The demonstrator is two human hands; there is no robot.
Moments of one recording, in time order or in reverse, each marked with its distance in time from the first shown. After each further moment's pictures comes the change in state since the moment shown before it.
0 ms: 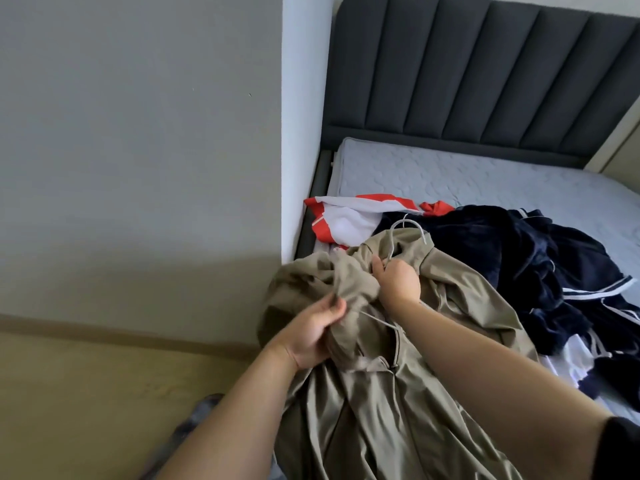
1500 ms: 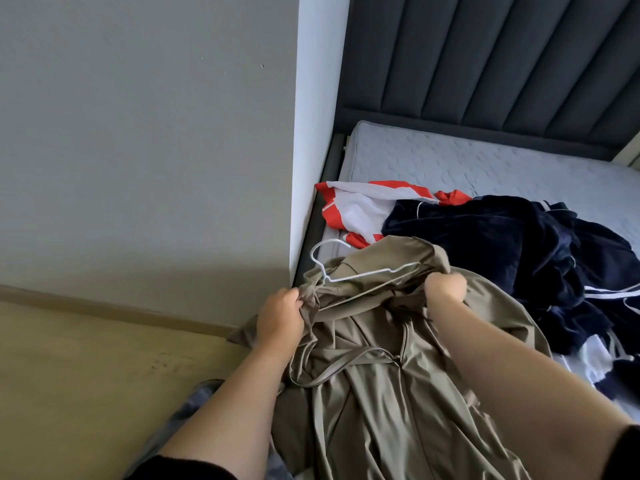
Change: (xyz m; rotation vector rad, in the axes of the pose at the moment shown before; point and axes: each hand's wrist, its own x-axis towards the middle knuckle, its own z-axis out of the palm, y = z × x) left_hand 0.003 -0.008 -0.067 1.594 0.896 0.172; right_hand 0.014 0.055 -0.004 0.406 0.068 0.656
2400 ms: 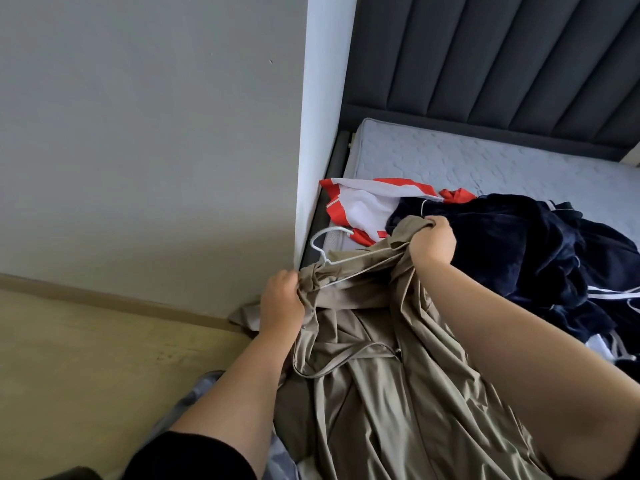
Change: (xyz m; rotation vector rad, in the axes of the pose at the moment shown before) left_hand -0.002 0.008 -0.016 -0.101 0.125 0.059; right_hand -0.023 -0.062 0.004 -0.016 0.072 -0.432
